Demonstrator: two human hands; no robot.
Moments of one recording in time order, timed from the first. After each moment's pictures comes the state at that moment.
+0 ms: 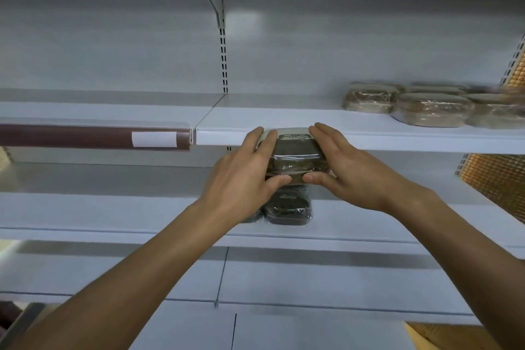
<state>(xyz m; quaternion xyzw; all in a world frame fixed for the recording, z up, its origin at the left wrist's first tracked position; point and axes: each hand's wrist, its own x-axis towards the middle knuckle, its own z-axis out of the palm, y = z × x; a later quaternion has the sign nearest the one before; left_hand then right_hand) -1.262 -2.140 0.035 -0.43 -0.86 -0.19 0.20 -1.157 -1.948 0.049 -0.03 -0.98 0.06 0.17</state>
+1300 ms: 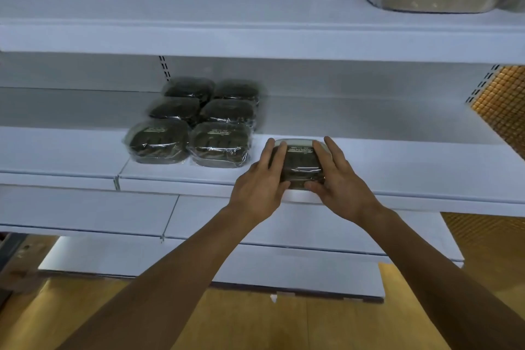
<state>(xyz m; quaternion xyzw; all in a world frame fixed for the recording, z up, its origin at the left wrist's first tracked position) -1.244 -1.909 -0.193 -0.41 -0.89 -0.17 0.03 -1.141 -1.739 -0.195 -0.12 -0.96 0.21 0.11</state>
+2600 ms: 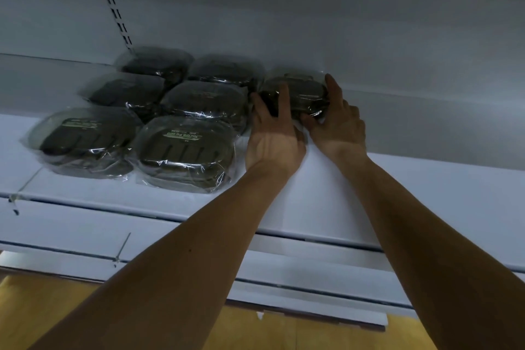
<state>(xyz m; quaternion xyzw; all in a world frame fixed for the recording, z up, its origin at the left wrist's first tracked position) -1.367 -1.774 -0.237 -0.26 -0.93 -0.26 0.09 -1.329 -1.653 -0.222 -0.26 -0.91 0.25 0.21</state>
